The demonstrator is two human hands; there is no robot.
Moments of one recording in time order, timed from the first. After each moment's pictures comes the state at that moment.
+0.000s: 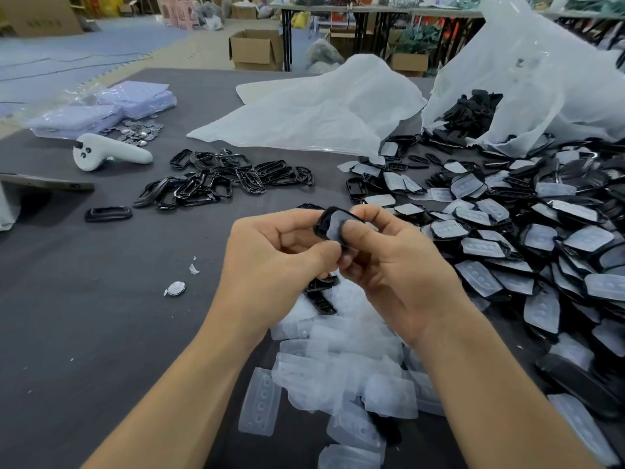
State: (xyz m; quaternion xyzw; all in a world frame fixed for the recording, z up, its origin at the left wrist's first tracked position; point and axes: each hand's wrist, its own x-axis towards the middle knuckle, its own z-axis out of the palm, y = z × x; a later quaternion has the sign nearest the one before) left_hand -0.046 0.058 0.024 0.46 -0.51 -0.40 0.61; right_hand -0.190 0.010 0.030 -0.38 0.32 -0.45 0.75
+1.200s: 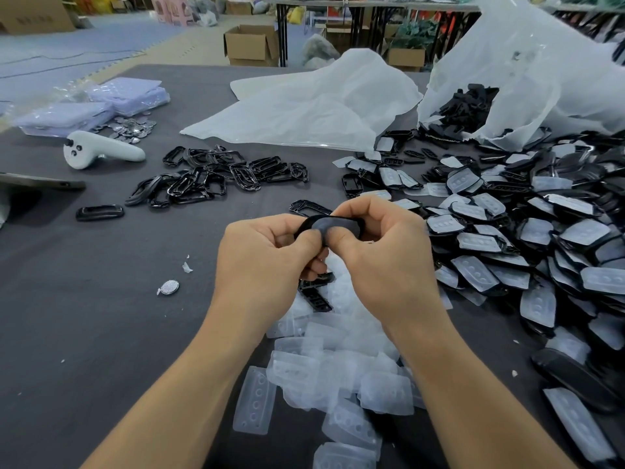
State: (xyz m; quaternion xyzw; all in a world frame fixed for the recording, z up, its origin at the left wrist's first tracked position) left_hand -0.049 0.052 0.017 0.57 -0.45 -0.35 0.58; right_hand -0.184 0.016 0.023 -0.62 0.45 -0.49 0.42
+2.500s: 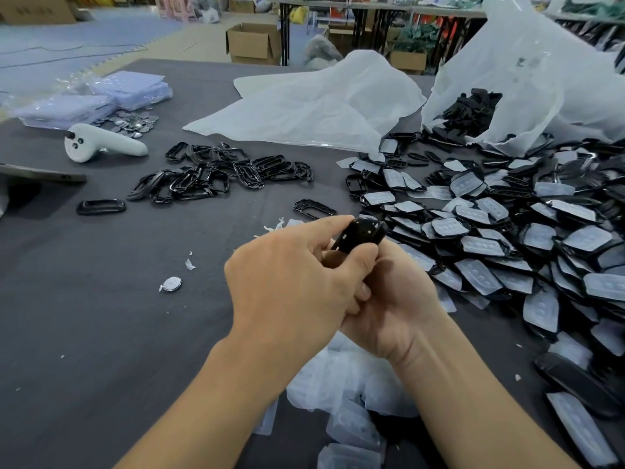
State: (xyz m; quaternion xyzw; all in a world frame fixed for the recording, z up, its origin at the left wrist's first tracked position) left_hand -0.082 0.074 0.039 0.69 -0.57 -0.04 0.44; right_hand -0.180 0.020 0.017 -0.20 0.19 -0.30 0.91
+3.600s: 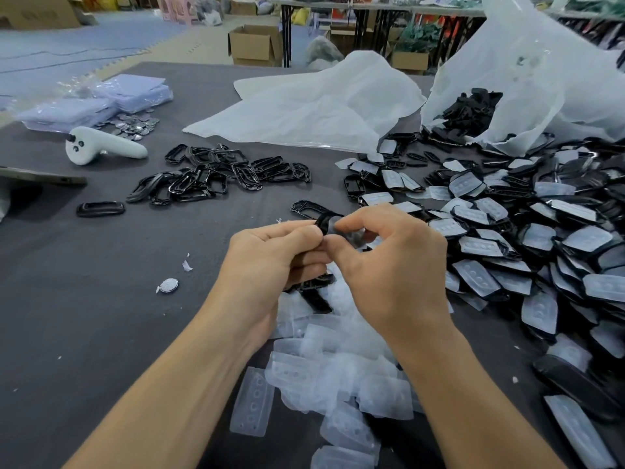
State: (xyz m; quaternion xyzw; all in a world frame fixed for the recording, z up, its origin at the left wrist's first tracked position) left_hand -0.050 0.047 0.015 0.54 -0.30 -0.51 0.60; right_hand -0.189 0.020 0.019 -0.73 0.47 -0.48 0.14
